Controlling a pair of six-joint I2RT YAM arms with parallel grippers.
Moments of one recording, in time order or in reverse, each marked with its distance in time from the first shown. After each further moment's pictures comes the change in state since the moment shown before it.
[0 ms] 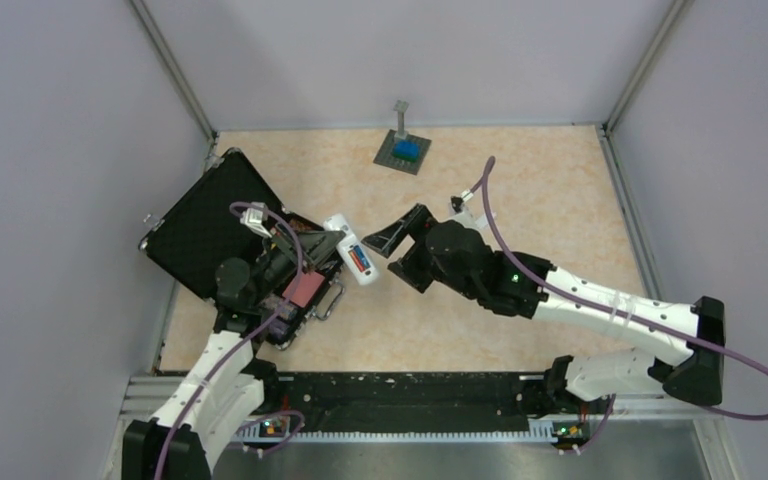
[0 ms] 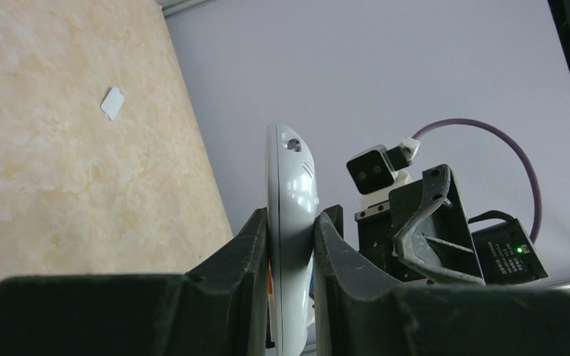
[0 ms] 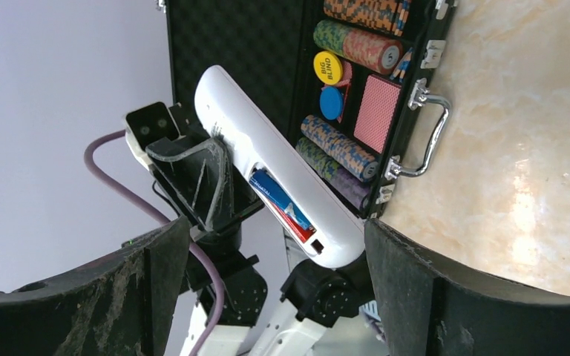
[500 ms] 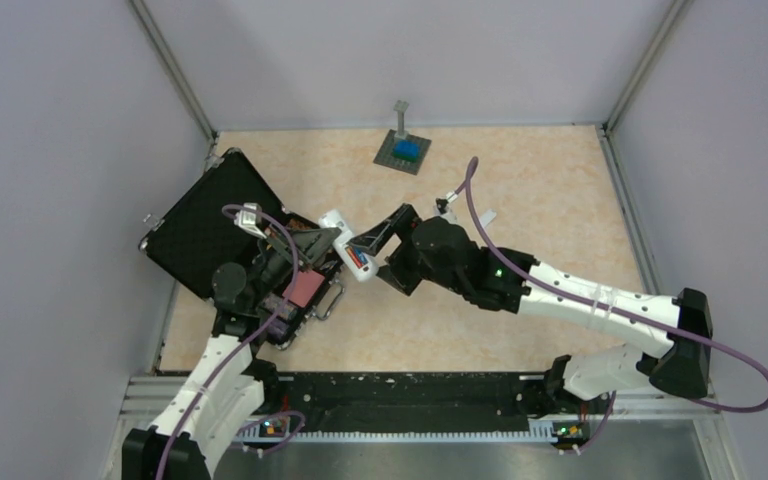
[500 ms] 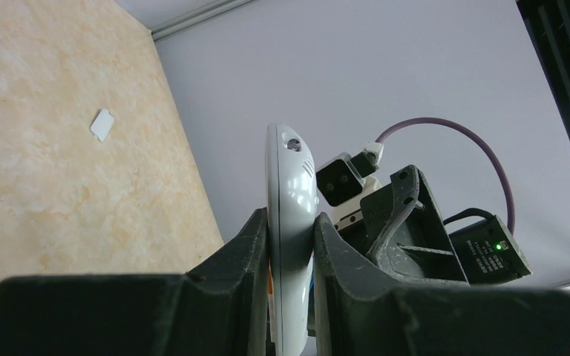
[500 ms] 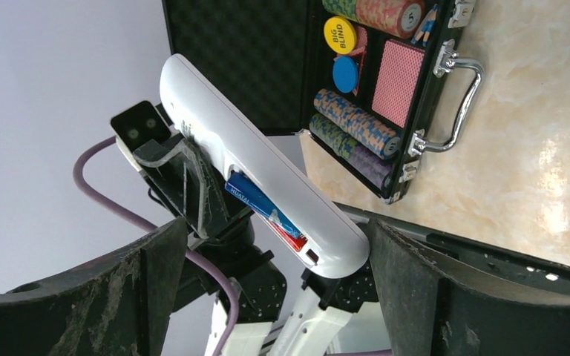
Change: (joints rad) left arm 0.000 -0.045 -0.012 0.027 -0.051 -0.018; right arm -0.008 0.082 0.032 0.031 -0.091 0.076
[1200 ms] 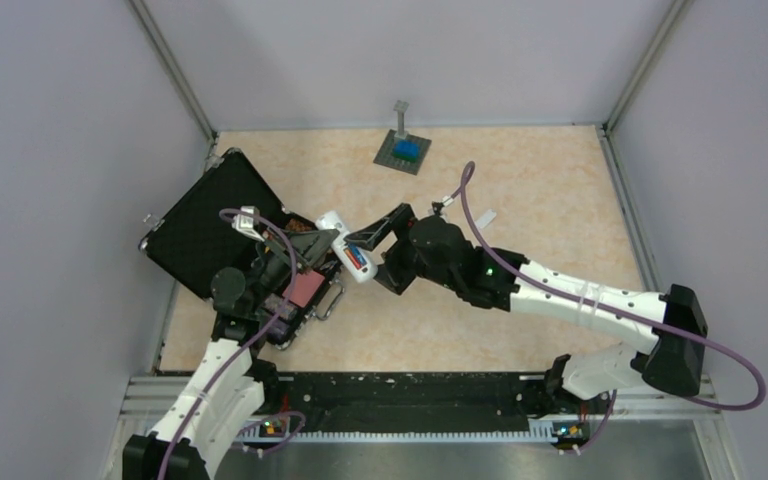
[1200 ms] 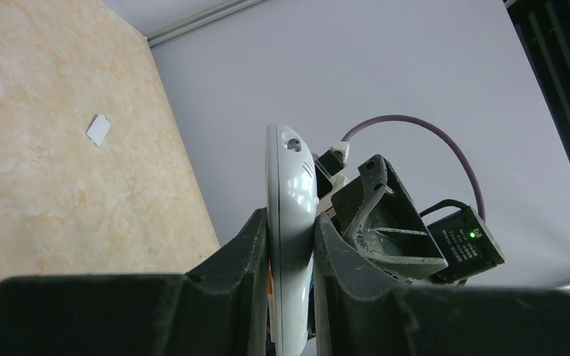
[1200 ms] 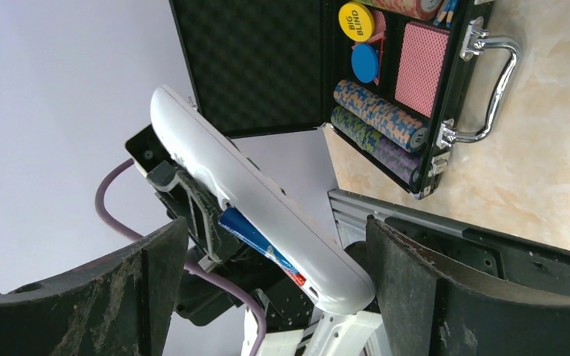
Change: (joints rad) left arm 0.000 -0.036 -0.021 0.006 -0.018 -0.011; right arm -0.032 0.032 -0.041 0.111 -0.065 0.101
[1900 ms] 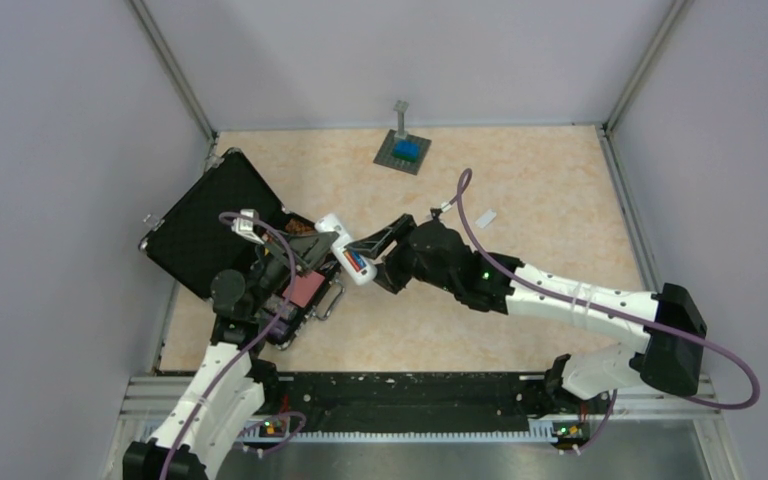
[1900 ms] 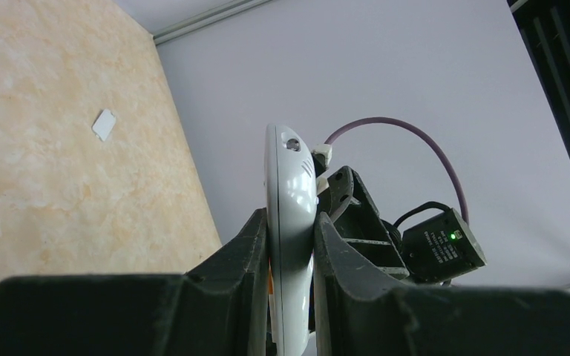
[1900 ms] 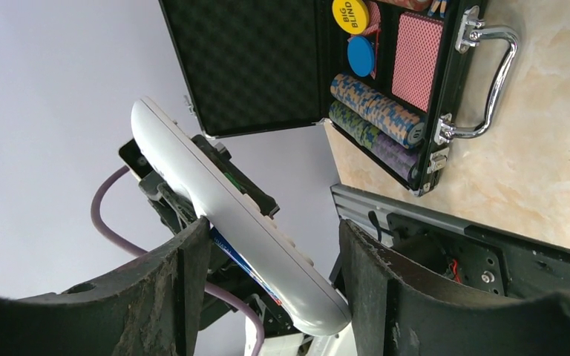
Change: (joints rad) left arm 0.000 -0.034 -0.011 -0.032 -0.006 0.002; right arm -0.013 0.009 -0.072 0.090 -0.040 0.035
